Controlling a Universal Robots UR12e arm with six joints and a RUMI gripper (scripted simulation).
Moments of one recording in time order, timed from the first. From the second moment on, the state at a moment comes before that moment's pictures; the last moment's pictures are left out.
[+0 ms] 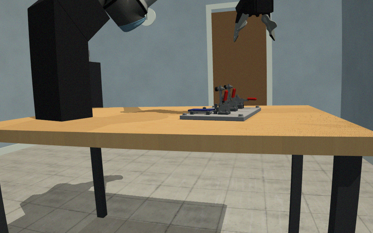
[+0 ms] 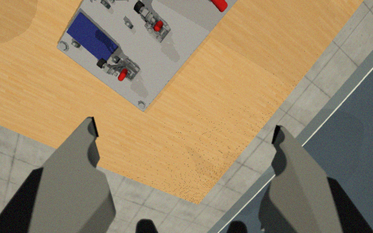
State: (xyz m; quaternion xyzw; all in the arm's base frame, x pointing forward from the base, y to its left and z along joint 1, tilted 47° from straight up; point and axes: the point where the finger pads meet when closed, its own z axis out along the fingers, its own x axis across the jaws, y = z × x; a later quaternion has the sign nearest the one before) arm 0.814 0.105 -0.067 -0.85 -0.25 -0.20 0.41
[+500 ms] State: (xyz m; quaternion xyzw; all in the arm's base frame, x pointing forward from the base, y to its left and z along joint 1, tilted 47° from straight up) arm 0.787 0.111 -0.088 -0.89 -0.08 -0.12 0.43
